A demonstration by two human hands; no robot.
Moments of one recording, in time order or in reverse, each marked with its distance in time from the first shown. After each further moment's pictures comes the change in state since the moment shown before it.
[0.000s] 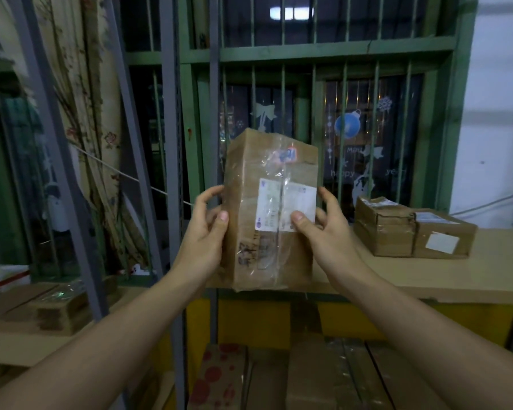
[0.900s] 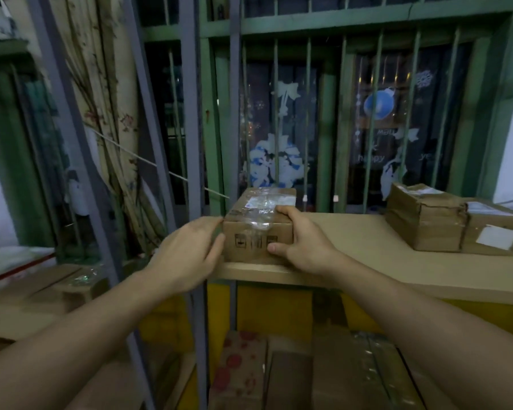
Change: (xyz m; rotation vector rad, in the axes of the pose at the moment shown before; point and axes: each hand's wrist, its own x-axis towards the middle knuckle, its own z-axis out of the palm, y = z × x) left_hand 0.009 -0.034 -0.076 1.239 -0.214 0.132; right_hand 0.050 0.067 0.060 -0.576 -0.296 0.036
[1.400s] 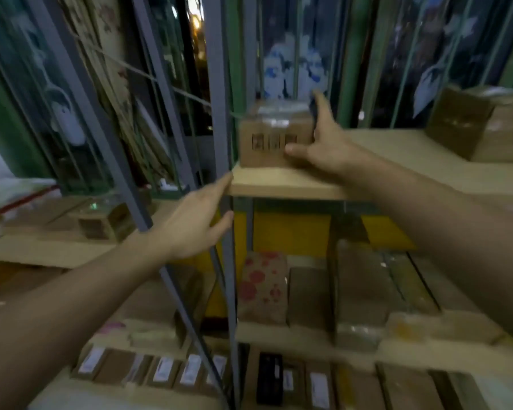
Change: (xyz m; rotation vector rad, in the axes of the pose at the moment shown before) left_hand -0.055 -0.068 0.042 -0.139 -0.330 0.033; right_hand 0.024 -0.023 0.037 0.124 -0.007 0.114
